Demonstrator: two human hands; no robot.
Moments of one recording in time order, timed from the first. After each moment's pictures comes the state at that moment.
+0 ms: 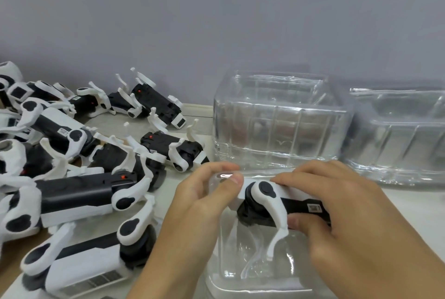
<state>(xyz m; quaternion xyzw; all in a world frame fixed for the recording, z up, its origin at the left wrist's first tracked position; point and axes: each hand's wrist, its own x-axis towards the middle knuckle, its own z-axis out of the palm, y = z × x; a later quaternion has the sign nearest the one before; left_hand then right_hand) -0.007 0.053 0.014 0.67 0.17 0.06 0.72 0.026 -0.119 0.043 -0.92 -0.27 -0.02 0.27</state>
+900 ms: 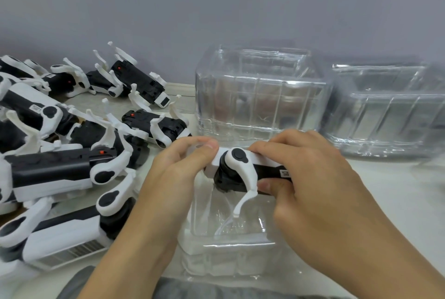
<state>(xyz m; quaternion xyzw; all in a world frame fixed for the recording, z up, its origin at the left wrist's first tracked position) -0.004 0.056 0.013 0.66 0.17 0.06 0.73 0.015 -0.109 0.042 -0.94 -0.24 -0.05 0.24</state>
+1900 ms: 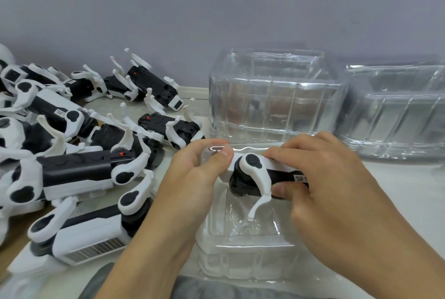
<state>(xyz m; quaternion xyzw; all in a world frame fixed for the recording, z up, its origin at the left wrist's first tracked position) -0.005 0.056 0.013 0.68 0.20 0.05 0.71 0.018 -0.110 0.038 -0.94 -0.24 -0.05 0.24</state>
